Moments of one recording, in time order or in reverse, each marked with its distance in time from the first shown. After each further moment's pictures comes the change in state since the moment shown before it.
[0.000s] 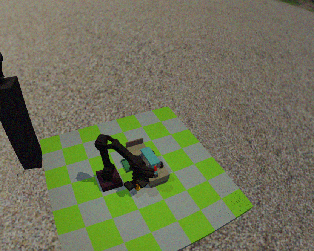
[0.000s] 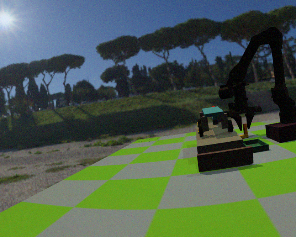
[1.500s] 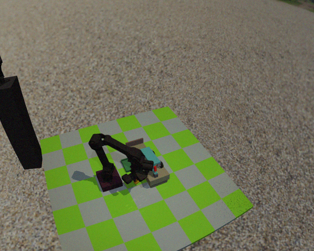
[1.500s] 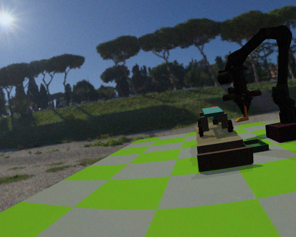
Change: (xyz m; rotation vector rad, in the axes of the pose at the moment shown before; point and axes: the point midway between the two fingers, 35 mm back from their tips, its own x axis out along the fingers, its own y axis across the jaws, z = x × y) arm -0.074 -0.008 -0.007 -0.001 0.014 -0.011
